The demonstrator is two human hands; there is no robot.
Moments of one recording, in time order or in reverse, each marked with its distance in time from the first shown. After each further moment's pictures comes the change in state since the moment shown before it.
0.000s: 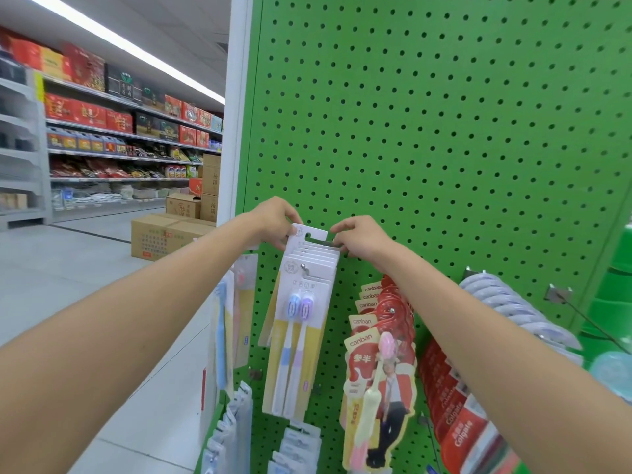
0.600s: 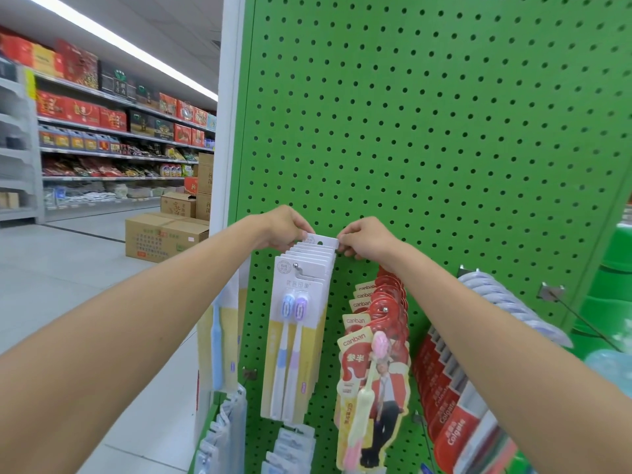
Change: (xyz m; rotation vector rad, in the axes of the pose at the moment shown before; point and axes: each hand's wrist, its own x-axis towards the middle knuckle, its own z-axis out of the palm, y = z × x) left_hand 0.002 0.008 0.017 0.016 -0.110 -0.011; right_hand 0.005 0.017 -0.014 -0.047 -0.008 0.030
